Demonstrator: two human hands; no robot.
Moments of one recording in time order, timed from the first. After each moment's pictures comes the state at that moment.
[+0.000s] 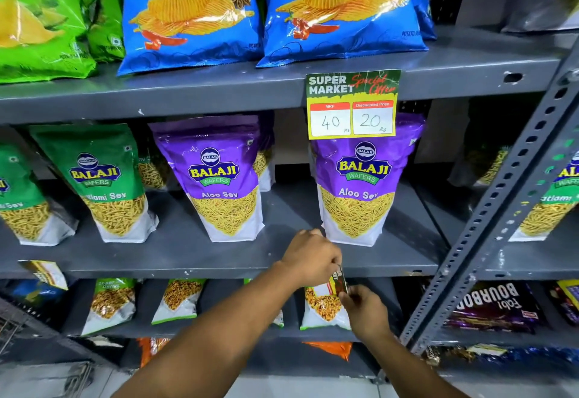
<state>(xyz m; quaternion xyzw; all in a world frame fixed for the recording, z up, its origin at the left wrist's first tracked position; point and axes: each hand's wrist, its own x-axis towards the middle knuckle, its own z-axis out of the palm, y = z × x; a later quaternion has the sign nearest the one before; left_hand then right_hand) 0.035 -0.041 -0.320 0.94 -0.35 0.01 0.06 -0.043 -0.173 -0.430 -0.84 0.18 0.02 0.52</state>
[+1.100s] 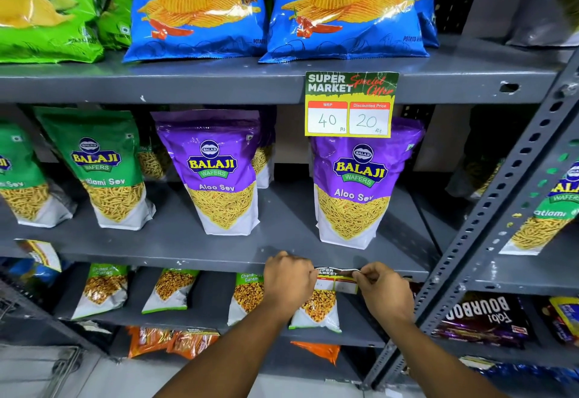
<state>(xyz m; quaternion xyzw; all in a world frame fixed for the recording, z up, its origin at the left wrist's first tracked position) -0.001 -0.033 -0.367 0.99 -0.12 0.09 0.05 -0.026 -0.224 -0.386 -0.92 0.17 -0.08 0.35</state>
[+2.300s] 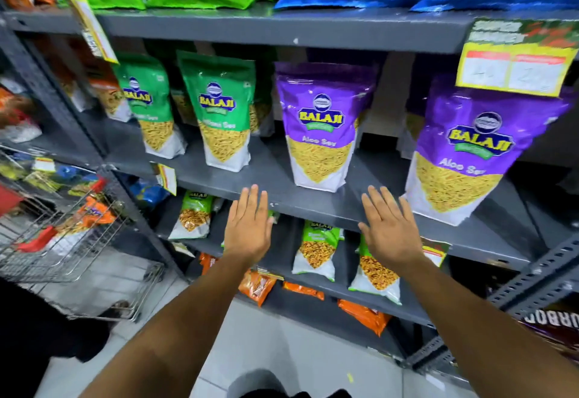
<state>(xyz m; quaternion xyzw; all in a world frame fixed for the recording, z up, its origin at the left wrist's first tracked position) -0.058 0.204 -0.389 0.98 0.04 0.17 0.04 -0.009 -0.089 -0.363 -0.96 -0.20 -0.16 -0.02</state>
